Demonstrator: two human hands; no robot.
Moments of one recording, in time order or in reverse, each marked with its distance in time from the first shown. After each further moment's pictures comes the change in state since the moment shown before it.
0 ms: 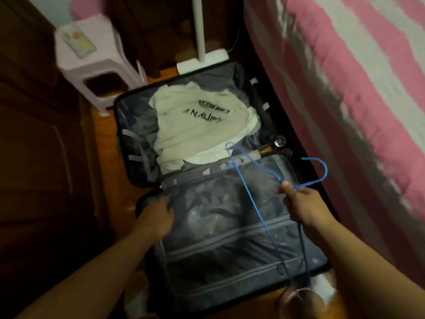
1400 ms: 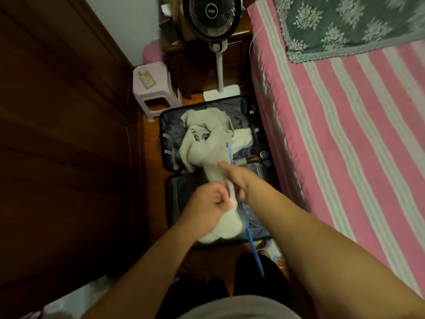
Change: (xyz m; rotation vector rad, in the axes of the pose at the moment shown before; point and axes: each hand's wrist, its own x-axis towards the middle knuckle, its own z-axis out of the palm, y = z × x) left_hand -0.420 0.219 -0.179 -0.790 0.033 0.262; right_hand -0.260 -0.205 -0.025 -0.066 -0.446 0.318
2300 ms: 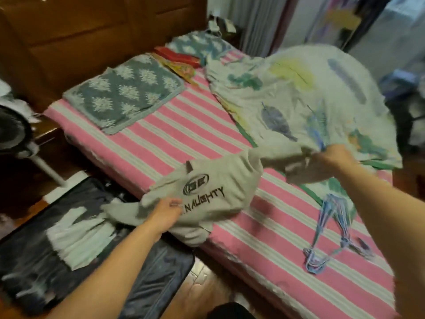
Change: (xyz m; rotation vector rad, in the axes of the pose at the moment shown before) left_hand 0.012 0.104 0.199 0.304 -0.504 0.142; right_hand -0.421 0.180 -0.424 -0.214 1.453 0.053
